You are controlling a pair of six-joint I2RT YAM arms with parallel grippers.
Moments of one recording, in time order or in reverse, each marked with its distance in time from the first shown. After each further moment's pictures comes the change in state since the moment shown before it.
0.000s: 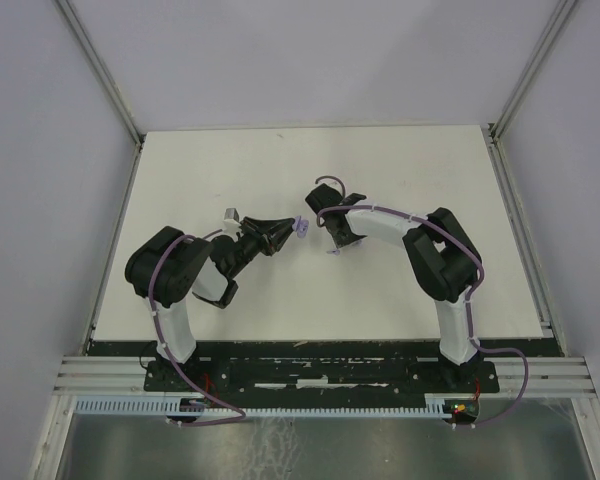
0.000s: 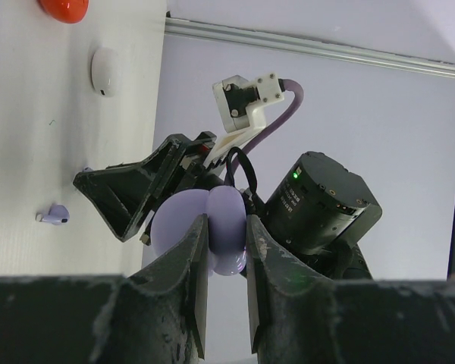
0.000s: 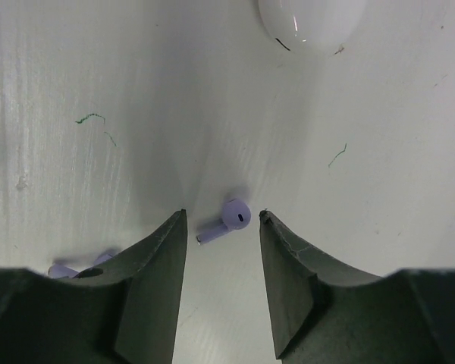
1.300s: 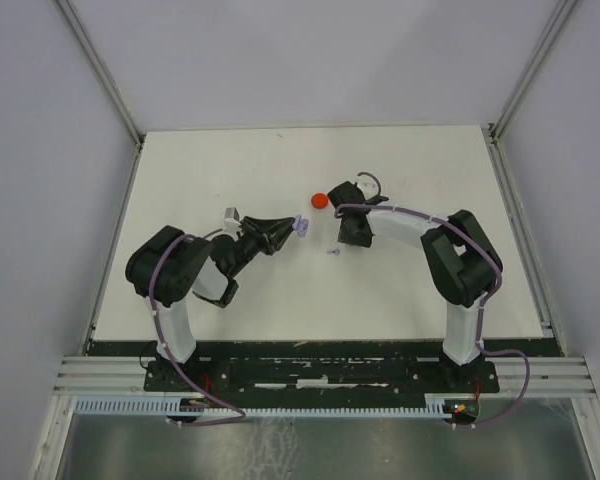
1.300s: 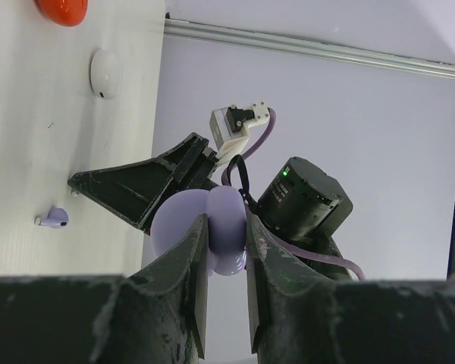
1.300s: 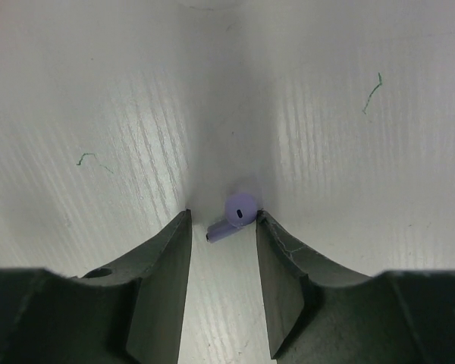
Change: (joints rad) left arm 0.002 0.005 0.008 0.000 0.001 0.000; right arm -0.092 -0.101 -0.154 0.123 -0.175 0.468
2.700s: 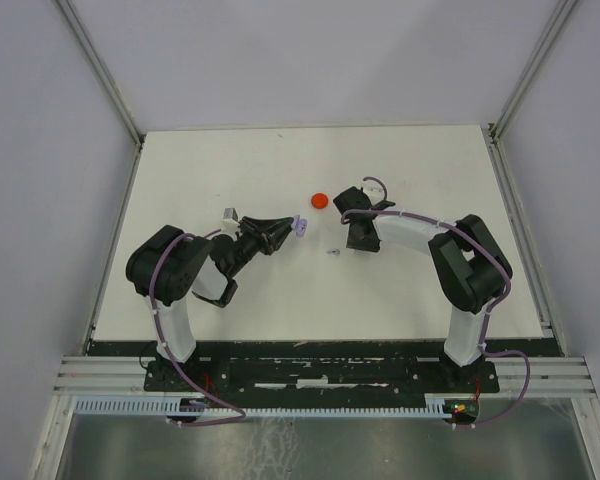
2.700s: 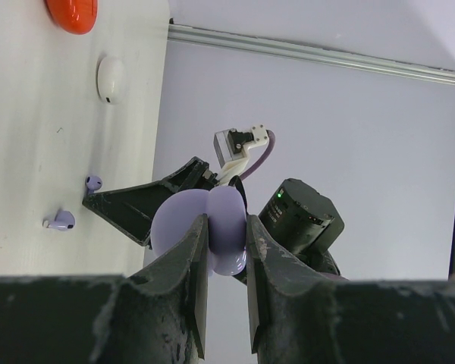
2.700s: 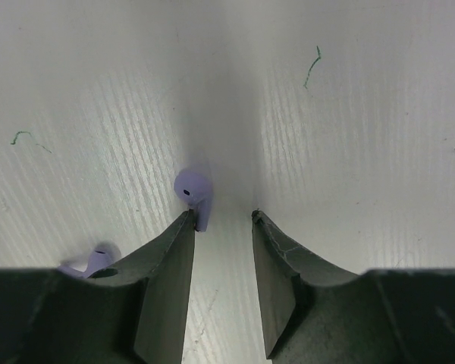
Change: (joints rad) left arm 0.011 0.009 -0.002 0.000 0.004 0.000; right arm -0.008 -0.068 -0.092 0.000 0.040 -0.012
